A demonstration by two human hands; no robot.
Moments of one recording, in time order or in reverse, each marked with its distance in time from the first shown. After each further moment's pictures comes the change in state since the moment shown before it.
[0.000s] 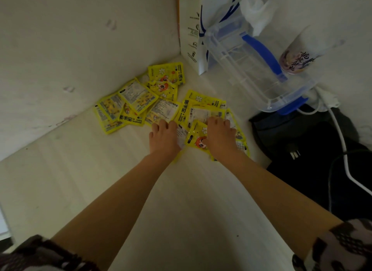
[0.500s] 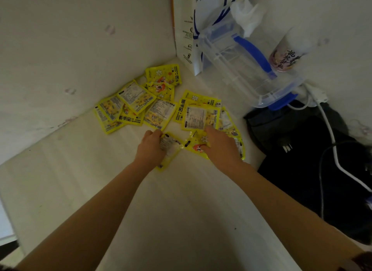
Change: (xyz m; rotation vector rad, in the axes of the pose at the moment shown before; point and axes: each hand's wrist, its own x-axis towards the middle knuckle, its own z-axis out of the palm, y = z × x) left_hand -0.025 -0.034 -0.007 -0.283 -0.053 -0.041; right_hand -0.051 0.012 -0.015 0.303 -0.015 -0.121
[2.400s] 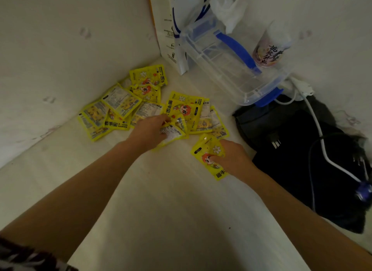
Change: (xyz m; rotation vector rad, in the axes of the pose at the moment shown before) left_hand 0.046 0.035 -0.020 0.187 -0.054 0.348; right_hand -0.026 0.055 -0.012 0.265 -0.163 0.261
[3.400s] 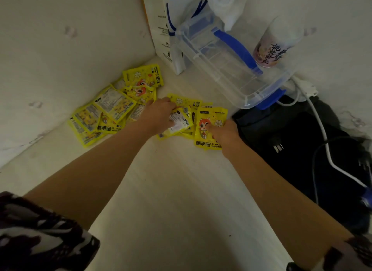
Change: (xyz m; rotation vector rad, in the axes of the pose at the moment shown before) left_hand 0.064 0.022 -0.008 0.272 -0.029 0.120; right_hand 0.067 -0.043 -0.013 0.753 0.244 0.364
